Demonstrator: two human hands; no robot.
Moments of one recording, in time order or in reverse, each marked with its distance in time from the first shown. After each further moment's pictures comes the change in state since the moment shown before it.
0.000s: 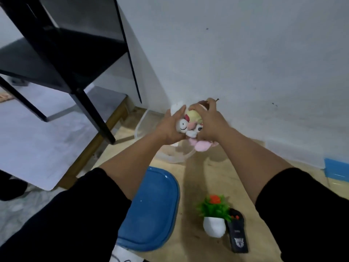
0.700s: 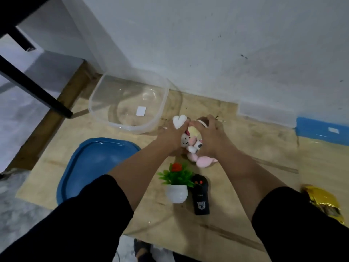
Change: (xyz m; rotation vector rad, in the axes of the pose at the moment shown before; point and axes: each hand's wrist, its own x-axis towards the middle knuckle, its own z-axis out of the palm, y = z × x) left_hand -0.029 0.052 0.158 0.416 -0.397 -0.040; right_hand -0.108 0.133 0.060 -0.140 -0.242 0.167
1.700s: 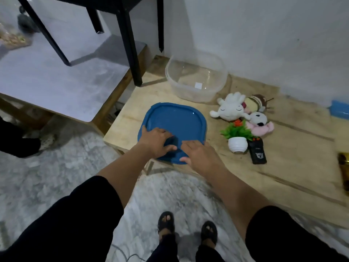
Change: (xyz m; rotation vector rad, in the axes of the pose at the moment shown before) left_hand -0.212 -0.210 0.067 0.150 0.169 0.012; right_hand -0.128 -0.225 0.143 -0.325 0.090 -0.369
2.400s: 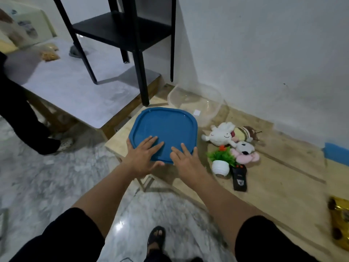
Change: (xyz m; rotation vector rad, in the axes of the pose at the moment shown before) left_hand -0.053 0.038 -0.006 0.024 0.224 -0.202; right_hand -0.022 0.018 -0.051 0.029 0.002 -0.190
